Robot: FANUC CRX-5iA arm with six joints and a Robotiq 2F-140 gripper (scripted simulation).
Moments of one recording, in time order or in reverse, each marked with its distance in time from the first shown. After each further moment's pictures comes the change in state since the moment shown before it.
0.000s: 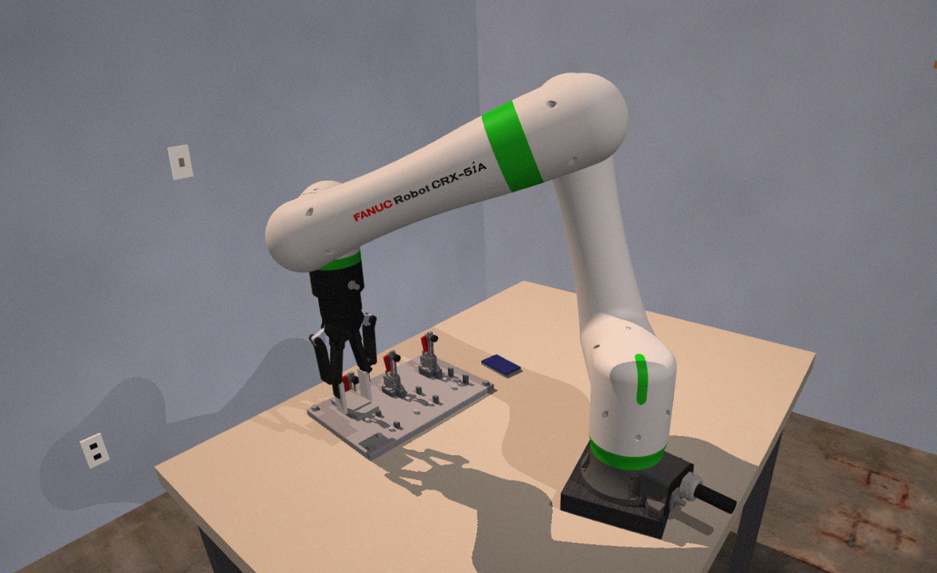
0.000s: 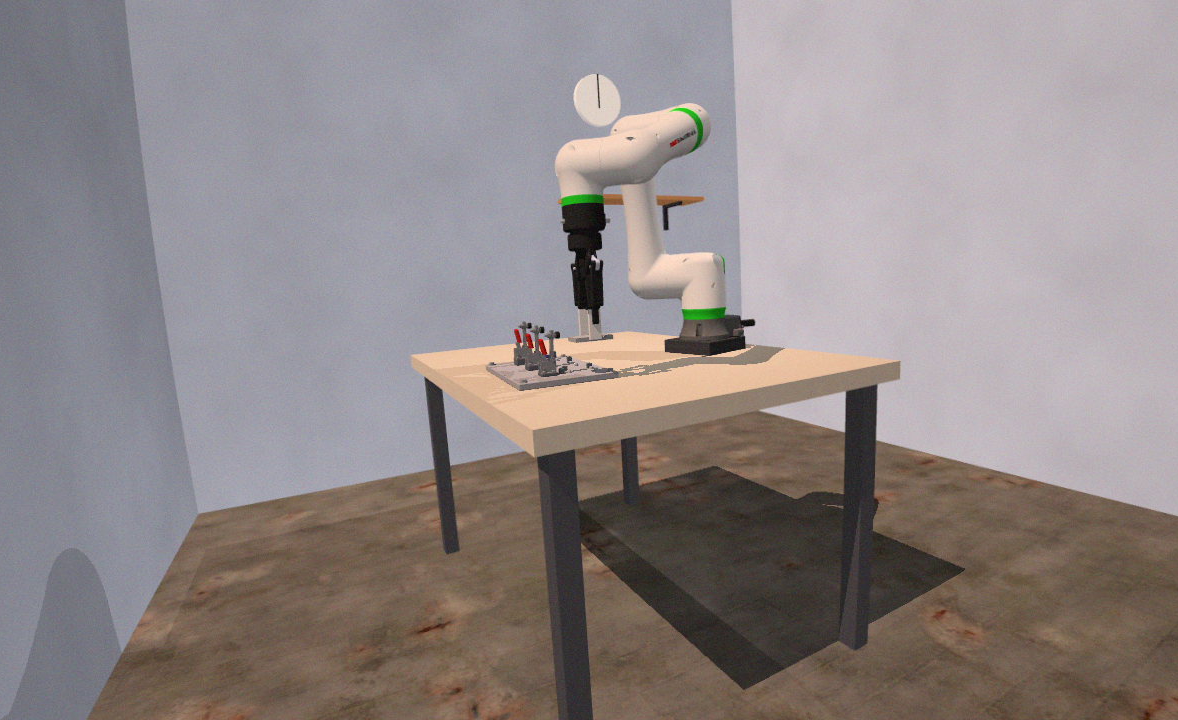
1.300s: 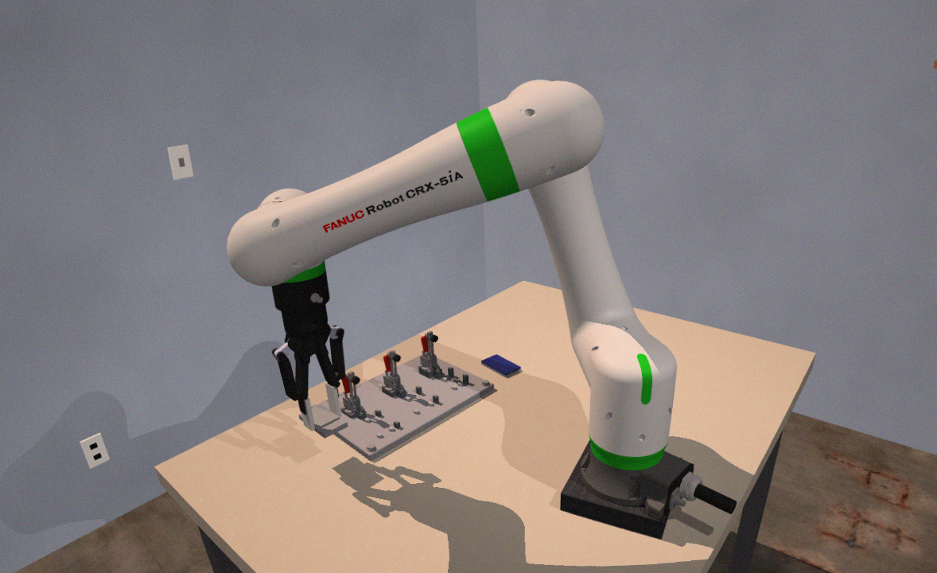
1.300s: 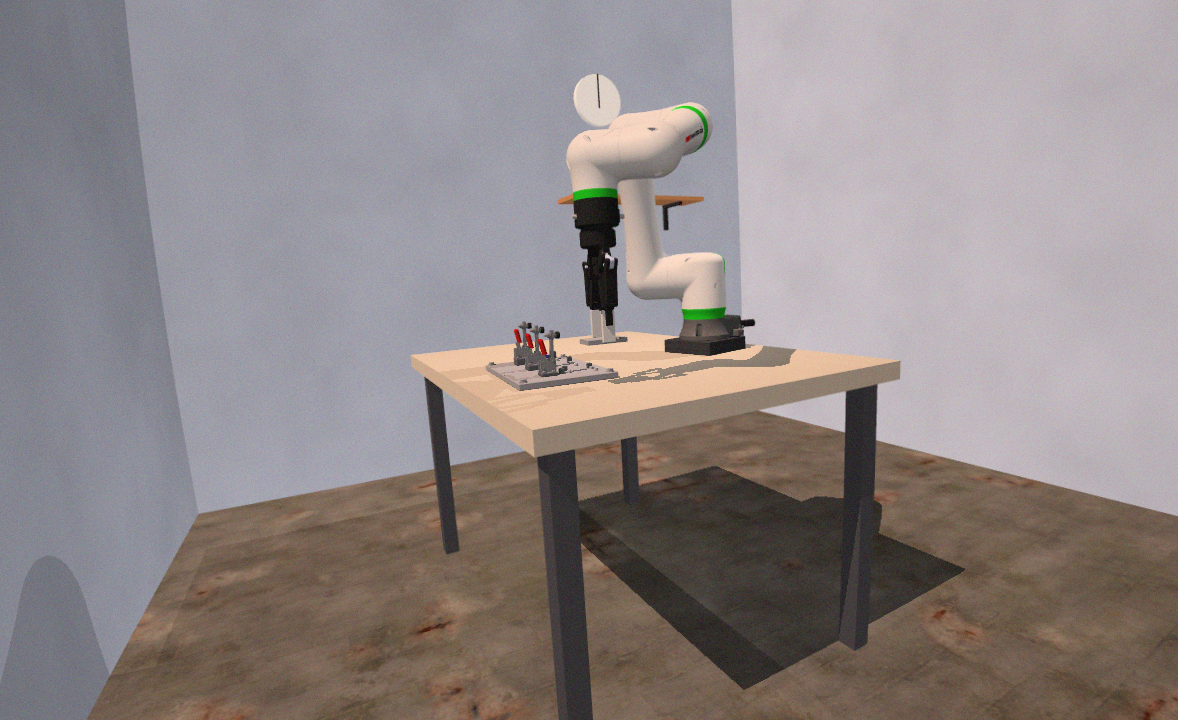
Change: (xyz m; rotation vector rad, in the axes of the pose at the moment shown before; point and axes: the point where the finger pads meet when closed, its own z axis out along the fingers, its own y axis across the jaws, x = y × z) arm 0.000 -0.072 0.000 0.000 0.000 0.000
